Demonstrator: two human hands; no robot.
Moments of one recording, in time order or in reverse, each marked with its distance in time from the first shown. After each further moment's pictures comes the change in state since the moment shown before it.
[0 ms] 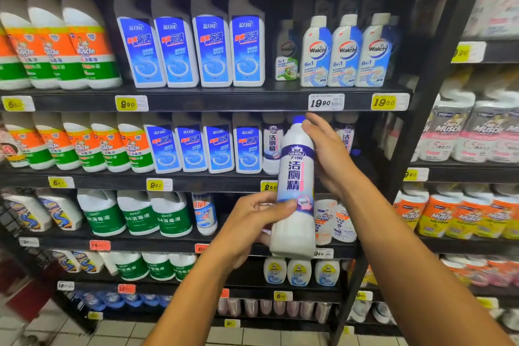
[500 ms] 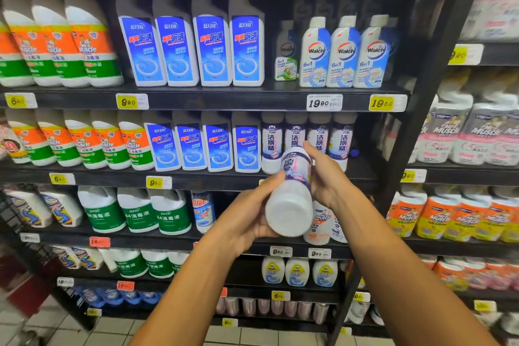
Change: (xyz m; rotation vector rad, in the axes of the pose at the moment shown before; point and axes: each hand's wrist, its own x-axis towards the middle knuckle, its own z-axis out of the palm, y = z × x) left_hand 0.005 0.026 0.014 -0.179 0.051 -0.214; right_hand -0.003 0.029 -0.011 0.158 0.062 0.446
